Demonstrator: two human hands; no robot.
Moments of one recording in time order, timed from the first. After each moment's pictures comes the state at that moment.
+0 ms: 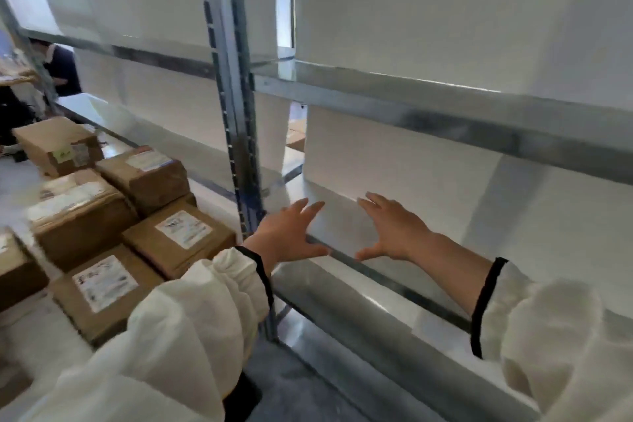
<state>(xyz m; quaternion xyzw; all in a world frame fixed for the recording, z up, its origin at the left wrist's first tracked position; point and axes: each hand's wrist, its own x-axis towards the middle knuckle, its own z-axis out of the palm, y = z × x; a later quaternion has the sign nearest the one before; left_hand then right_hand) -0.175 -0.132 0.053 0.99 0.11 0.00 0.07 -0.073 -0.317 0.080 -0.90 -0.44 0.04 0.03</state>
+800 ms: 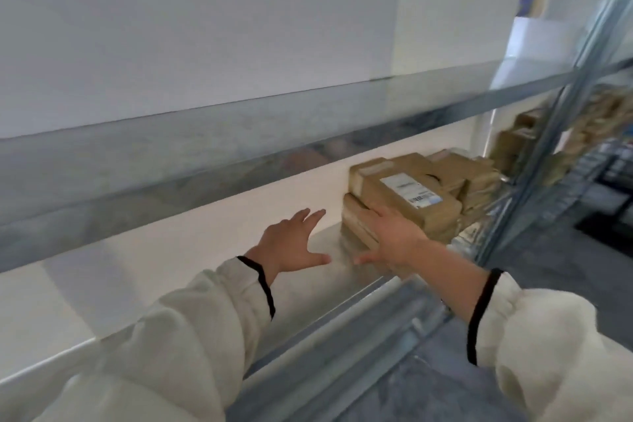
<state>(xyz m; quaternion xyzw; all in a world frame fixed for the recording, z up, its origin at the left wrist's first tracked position) 0.074 -0.659 0.029 0.88 -0.46 -0.06 0.08 -0.055 -0.826 0.063 -0.98 0.16 0.05 0.06</state>
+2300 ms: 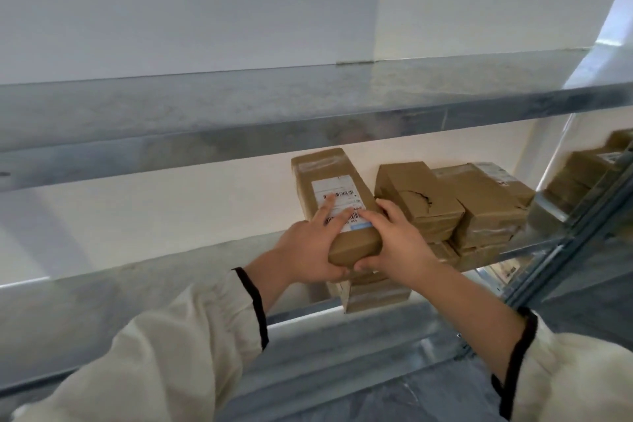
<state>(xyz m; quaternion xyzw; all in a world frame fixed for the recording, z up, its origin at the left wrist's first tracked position) 0.016 -0.849 0.016 0.91 -0.40 -0.04 0.10 -0.067 -1.012 0.045 -0.98 0.03 0.00 0.21</state>
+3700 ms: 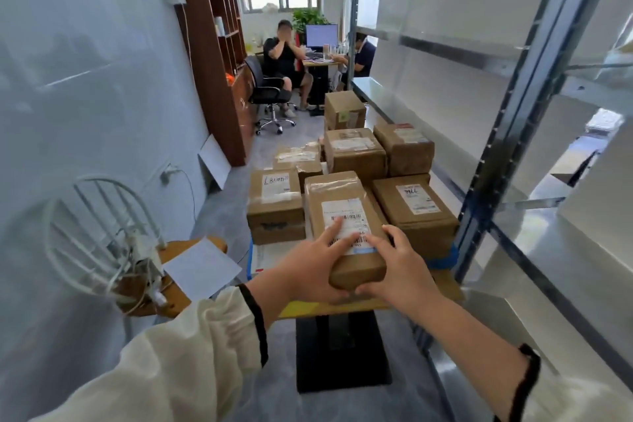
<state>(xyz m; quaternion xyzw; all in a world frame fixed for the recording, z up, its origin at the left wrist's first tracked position) -0.507 -0.129 0.025 0.91 0.41 0.02 0.08 -0.329 -0.185 0.021 -0.67 -0.70 0.15 0.20</state>
